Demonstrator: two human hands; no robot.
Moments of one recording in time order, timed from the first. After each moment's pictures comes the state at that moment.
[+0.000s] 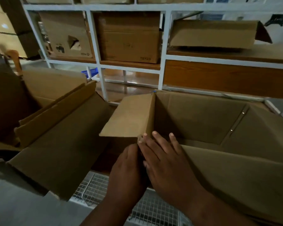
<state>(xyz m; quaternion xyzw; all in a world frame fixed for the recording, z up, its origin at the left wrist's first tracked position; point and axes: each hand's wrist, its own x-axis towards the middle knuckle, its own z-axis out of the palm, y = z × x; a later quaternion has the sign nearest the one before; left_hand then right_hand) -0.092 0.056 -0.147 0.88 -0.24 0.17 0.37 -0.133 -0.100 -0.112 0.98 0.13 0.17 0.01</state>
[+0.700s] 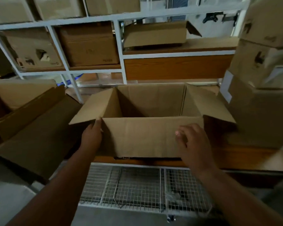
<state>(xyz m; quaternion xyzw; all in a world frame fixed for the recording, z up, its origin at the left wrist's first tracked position) -0.085 0.020 -0.111 0.80 0.08 -0.05 0.59 -0.299 -0.269 -0.126 0.91 -0.15 0.32 -0.21</state>
